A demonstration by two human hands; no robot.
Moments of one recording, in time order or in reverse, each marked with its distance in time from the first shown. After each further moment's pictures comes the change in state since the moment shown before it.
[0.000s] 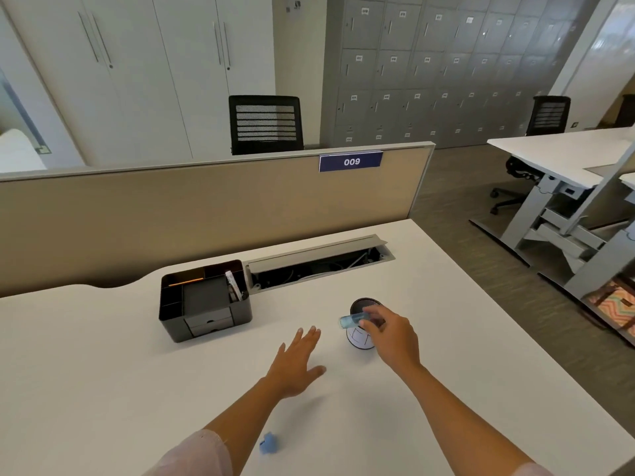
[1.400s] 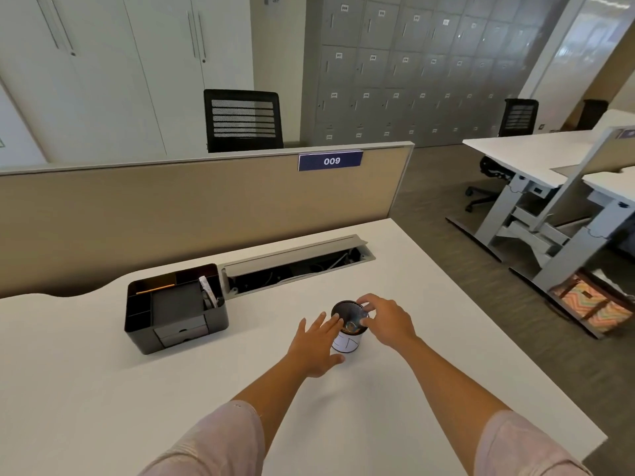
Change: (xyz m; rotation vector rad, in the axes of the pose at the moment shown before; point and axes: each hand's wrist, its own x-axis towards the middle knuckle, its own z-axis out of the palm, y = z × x) left_hand 0.061 0.068 -0.014 0.328 -0.079 0.142; right_hand 0.053 0.016 -0.027 -0.314 -0.200 -0.003
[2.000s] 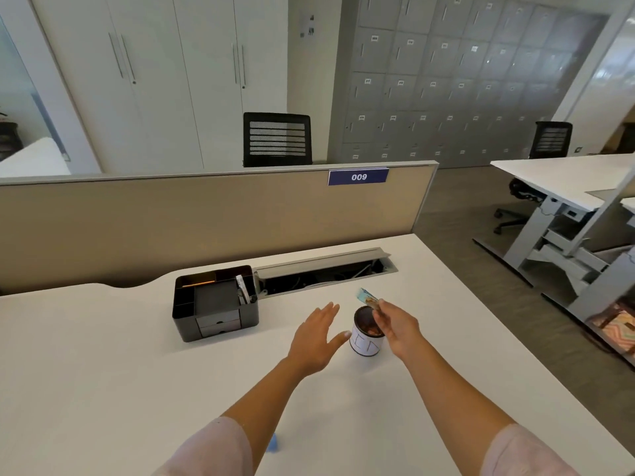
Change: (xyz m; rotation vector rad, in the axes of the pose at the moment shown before) left_hand -0.064 -0.013 -0.023 -0.475 0.355 -0.151; right_hand -0.021 -0.046 0.004 1.597 0.116 0.554
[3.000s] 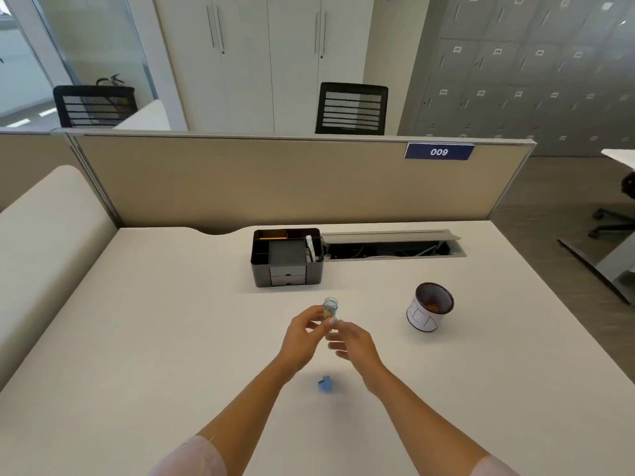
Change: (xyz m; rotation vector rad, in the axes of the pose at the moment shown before) left_hand -0.135 -0.063 -0.036 -0.733 0.339 -0.271; right_hand -0.105 0.169 0.044 -0.793 -0.506 -0.008
